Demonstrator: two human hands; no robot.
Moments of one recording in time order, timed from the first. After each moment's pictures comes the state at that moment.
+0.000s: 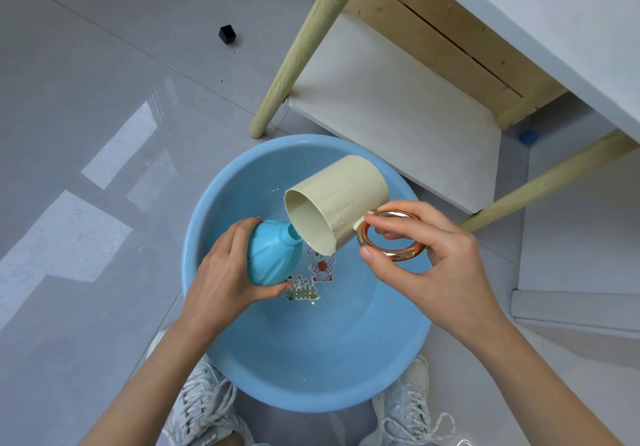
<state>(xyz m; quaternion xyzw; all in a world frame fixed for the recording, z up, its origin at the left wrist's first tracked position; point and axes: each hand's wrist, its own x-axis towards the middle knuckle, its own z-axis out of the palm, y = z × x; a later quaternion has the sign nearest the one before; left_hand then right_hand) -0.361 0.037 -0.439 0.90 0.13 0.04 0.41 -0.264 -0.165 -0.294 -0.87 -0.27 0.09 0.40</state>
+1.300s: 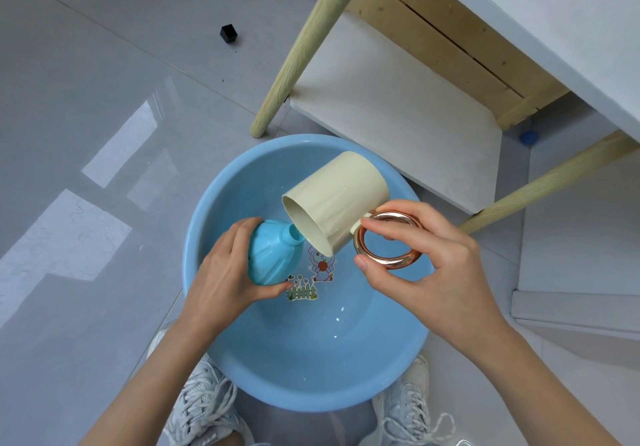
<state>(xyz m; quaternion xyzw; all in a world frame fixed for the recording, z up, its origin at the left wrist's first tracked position) -0.361 0.037 -0.440 0.91 0.12 0.05 0.40 -0.271 -0.161 -0.287 -0.88 -0.32 0.05 0.33</state>
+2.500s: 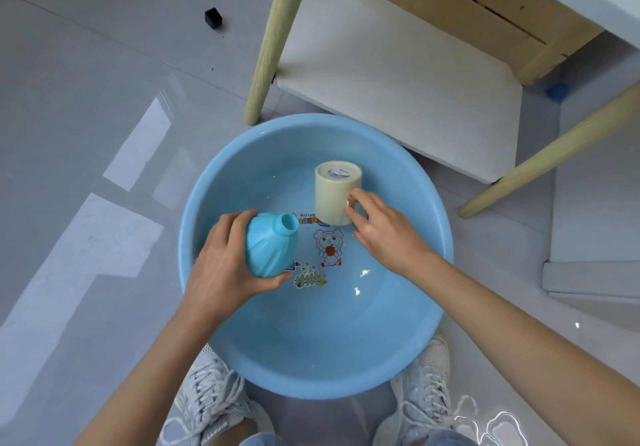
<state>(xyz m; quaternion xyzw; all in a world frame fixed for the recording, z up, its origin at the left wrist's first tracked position) -0.358 0.034 -0.441 0.92 0.14 0.02 0.36 -0.211 -0.192 -0.442 -0.89 -0.46 0.03 -0.02</state>
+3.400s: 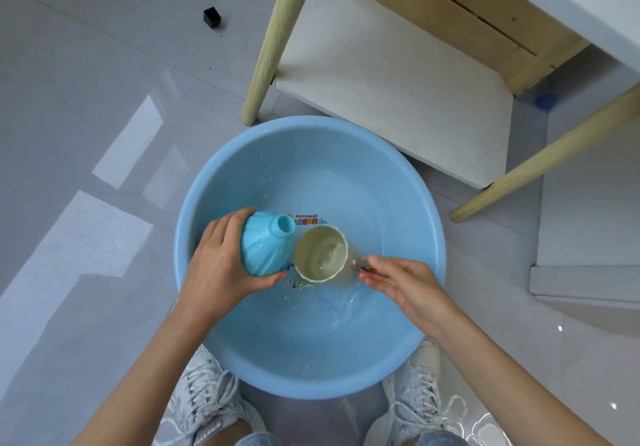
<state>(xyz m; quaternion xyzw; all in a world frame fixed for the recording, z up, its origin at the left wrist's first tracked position) -0.357 0.037 -0.440 0.92 0.12 0.04 0.36 -0.278 -0.212 -0.390 -0.68 0.23 0.35 0.60</state>
